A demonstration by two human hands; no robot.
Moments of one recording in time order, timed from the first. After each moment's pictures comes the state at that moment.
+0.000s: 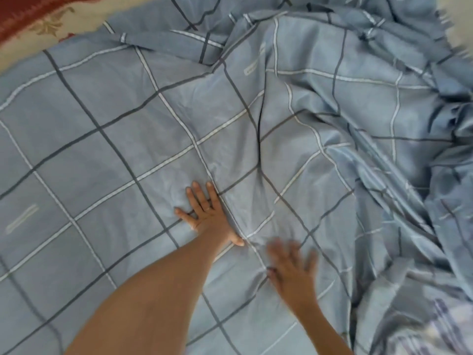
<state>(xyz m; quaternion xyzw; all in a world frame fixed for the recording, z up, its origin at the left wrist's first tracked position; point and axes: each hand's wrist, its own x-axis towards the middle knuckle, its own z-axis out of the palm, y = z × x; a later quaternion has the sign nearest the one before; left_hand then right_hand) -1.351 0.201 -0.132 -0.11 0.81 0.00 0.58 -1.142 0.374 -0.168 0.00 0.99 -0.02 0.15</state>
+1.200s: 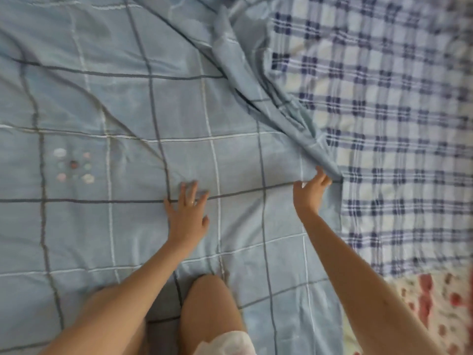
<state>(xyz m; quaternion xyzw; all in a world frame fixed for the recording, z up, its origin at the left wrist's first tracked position) -1.054 0.117 -0.127 0.55 0.75 -0.01 0.36 -0.829 0.276 -0.088 0.81 0.53 -0.22 -0.06</state>
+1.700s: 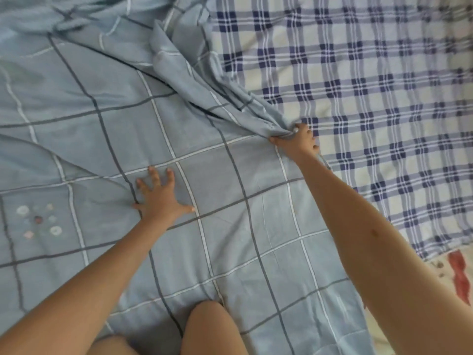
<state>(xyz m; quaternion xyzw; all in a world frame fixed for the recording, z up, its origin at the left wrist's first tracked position) -1.071 0.223 -0.130 0.47 0.77 -0.15 0.41 -0.799 0.405 -0.110 0.82 0.48 -0.29 0.08</state>
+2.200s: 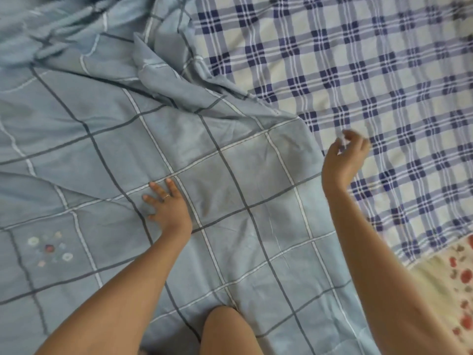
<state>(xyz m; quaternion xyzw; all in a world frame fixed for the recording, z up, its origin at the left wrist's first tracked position) -1.046 0.241 -0.165 0.46 0.80 -0.24 0.30 -0.747 0.360 -0.082 0.84 0.47 -0.08 -0.26</state>
